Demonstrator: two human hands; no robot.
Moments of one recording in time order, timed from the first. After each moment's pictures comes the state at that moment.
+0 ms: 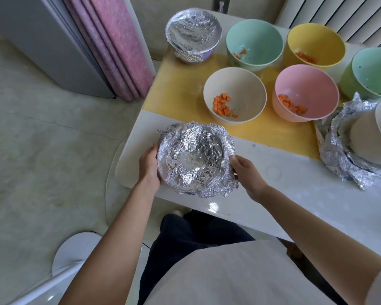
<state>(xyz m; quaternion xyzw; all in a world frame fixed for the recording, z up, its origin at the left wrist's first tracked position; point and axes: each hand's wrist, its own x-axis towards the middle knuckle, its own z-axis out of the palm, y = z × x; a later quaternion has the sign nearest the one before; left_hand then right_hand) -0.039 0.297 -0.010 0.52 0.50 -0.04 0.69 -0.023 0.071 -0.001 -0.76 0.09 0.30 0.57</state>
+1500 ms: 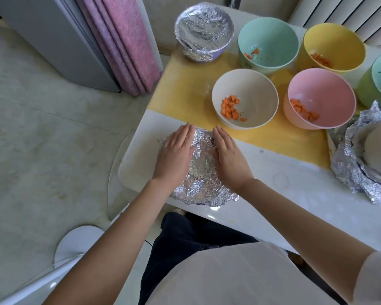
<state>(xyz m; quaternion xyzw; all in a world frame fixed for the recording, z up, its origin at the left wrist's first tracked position) -0.023 0.282 -0.004 0.99 -0.04 0.00 0.17 0.009 0.119 -0.012 -0.93 -0.25 0.08 0.26</state>
